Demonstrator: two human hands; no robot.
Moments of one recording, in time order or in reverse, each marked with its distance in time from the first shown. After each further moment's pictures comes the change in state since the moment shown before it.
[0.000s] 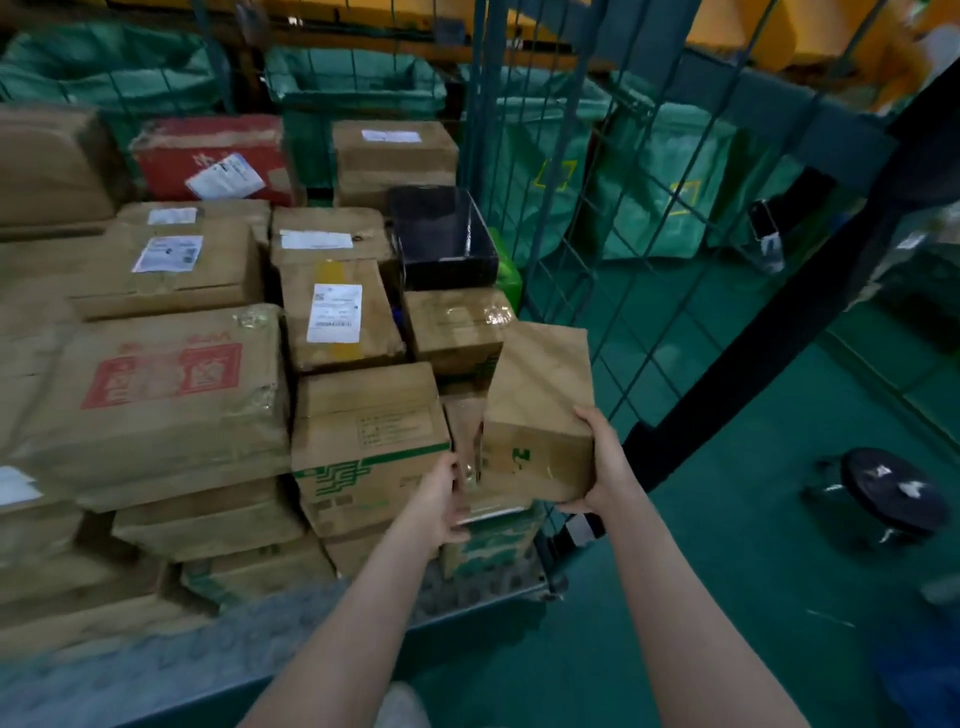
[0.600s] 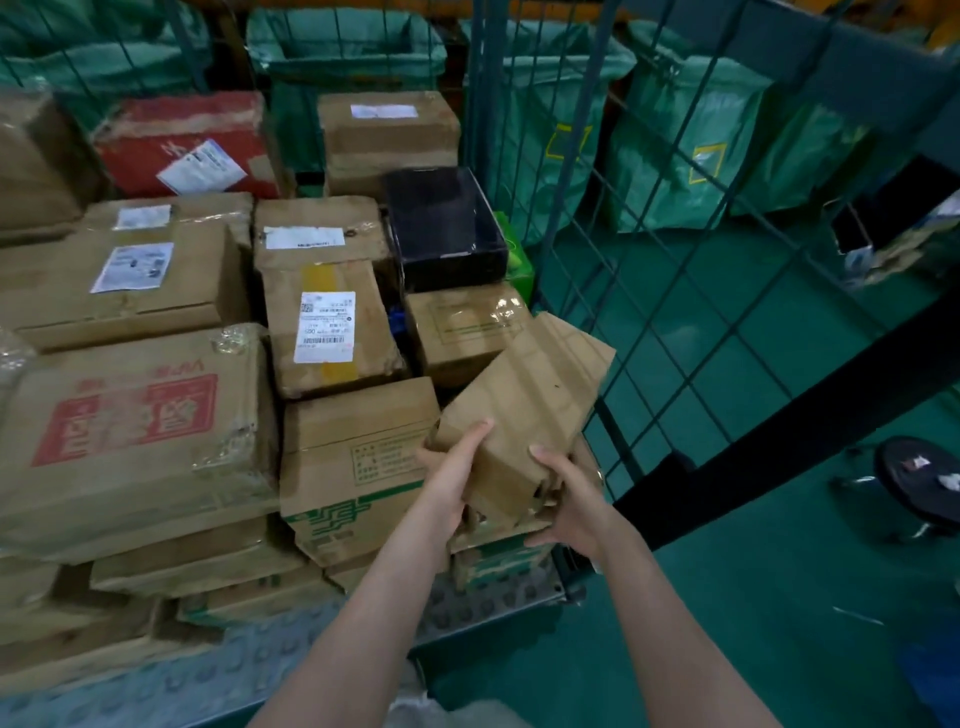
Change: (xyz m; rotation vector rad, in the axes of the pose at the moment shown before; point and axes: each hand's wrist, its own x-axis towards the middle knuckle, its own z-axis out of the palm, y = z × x) left_hand 0.061 0.053 0.018 -0.166 0.147 0.177; right_hand 0.059 0.012 0.027 -0.130 -0.355 0.054
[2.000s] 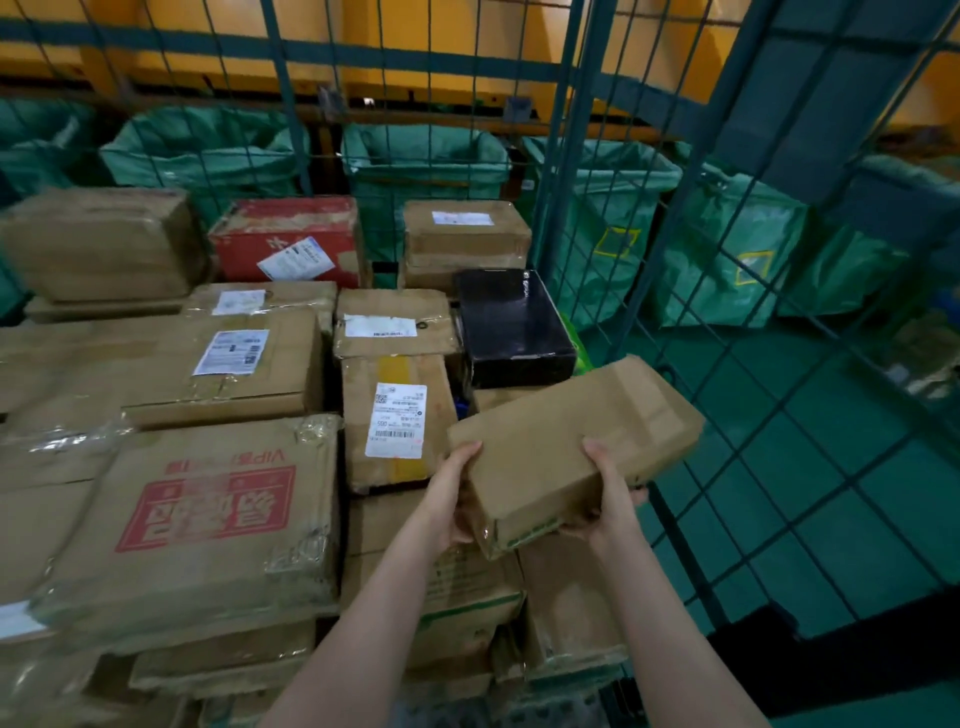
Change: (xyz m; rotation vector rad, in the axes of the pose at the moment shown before) left_hand 0.042 0.111 -0.047 0.013 -0.155 -0.012; right_hand 0.067 -0.089 0.081 0.404 0.398 -0.264
